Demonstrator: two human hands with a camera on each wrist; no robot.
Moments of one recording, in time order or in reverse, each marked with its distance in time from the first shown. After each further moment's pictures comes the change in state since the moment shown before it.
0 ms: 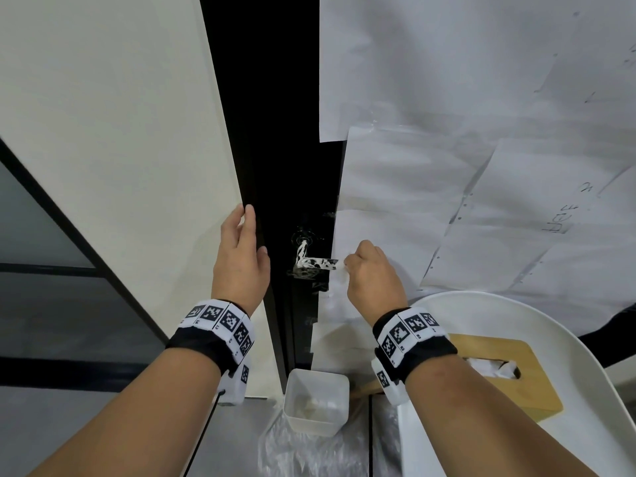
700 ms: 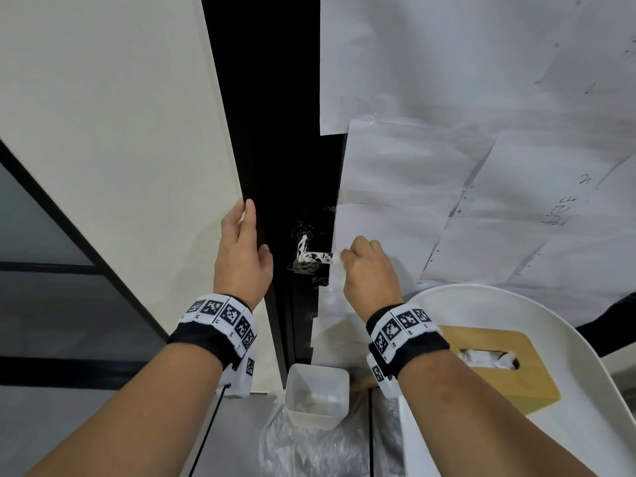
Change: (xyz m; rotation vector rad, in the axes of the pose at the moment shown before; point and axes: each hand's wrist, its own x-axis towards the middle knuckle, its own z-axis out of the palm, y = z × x) left_hand -0.001 -0.002 0.000 -0.077 -0.020 -0.031; right_hand -0.005 -0.010 0.001 -0.101 -0.007 -0.003
